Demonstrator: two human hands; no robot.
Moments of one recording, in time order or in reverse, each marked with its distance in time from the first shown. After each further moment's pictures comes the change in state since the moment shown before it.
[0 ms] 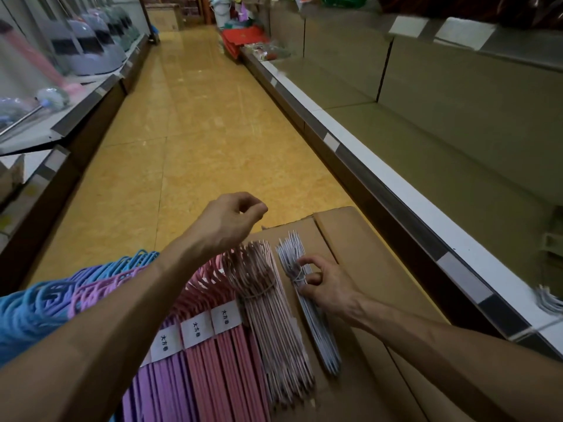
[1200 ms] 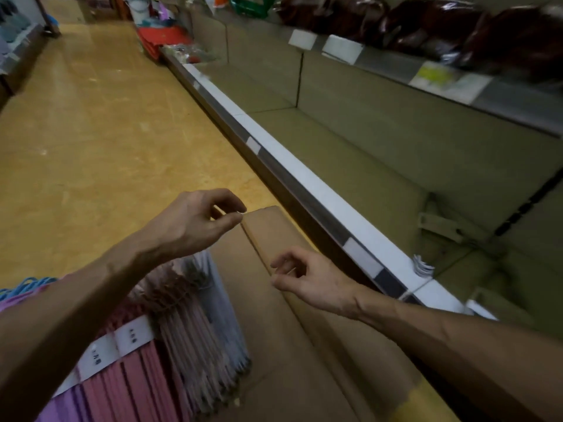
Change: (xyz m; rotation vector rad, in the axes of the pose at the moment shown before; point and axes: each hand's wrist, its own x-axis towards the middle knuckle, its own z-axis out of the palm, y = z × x) left_hand 0.012 0.060 0.050 0.222 -0.137 0.425; right_hand -0.085 0.001 -0.091 -0.182 0.078 -0.129
